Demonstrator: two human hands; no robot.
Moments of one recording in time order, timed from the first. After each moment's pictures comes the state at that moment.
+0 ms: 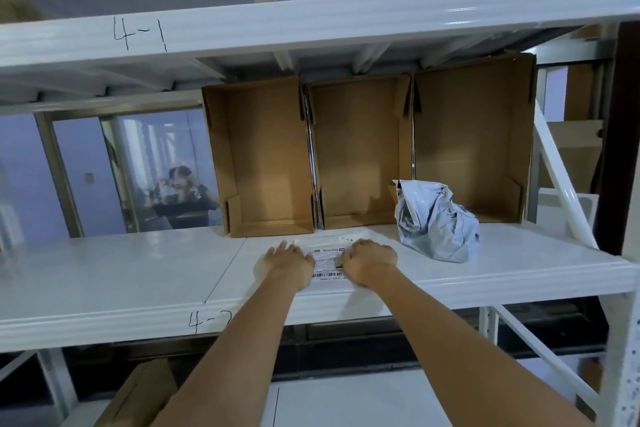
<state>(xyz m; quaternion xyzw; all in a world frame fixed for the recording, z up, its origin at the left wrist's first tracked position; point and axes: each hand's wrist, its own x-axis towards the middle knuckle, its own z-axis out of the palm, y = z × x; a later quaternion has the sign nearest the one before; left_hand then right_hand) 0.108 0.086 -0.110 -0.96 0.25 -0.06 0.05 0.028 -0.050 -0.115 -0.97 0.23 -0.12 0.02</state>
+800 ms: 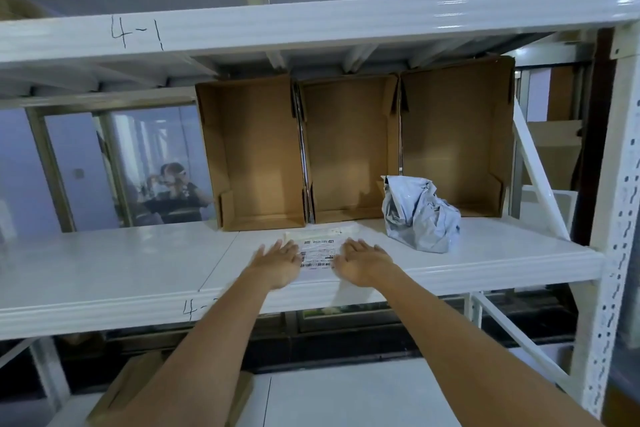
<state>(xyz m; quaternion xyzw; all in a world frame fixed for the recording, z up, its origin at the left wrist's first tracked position) 0.104 0.110 -0.119 -0.94 0.34 0.00 -0.04 0.001 -0.054 -0.122 -0.98 0.17 -0.02 0.06</state>
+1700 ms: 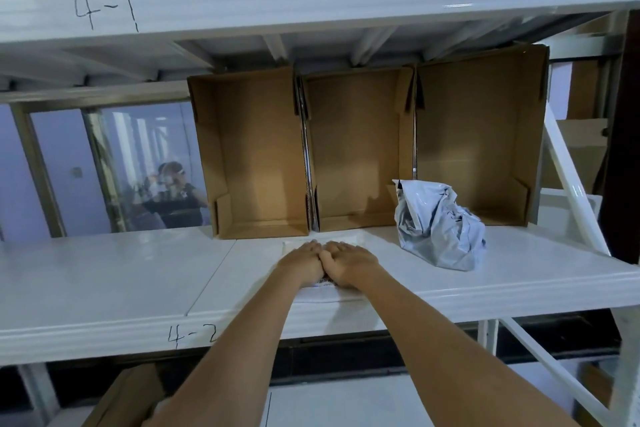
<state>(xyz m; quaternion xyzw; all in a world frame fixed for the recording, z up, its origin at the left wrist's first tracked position) 0.141 0.046 -0.116 -0.93 0.37 0.04 -0.06 0.072 -0.054 -0.120 -0.98 0.16 -0.06 0.11</state>
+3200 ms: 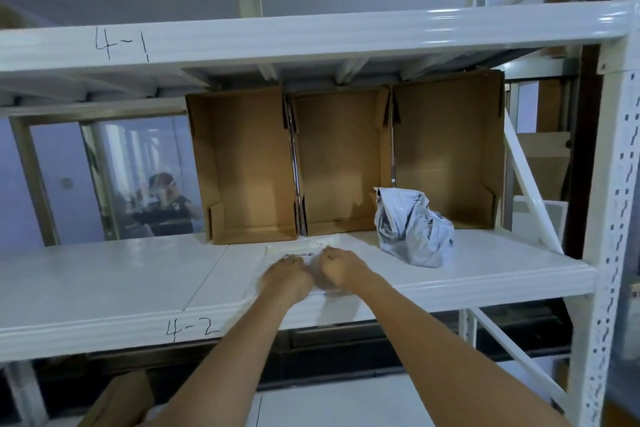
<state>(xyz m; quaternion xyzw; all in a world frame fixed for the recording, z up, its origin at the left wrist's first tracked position) 0.093 0.066 -0.120 -0.96 0.25 -0.02 -0.11 0.009 -0.038 -0.102 -0.96 0.16 -0.09 0.20</state>
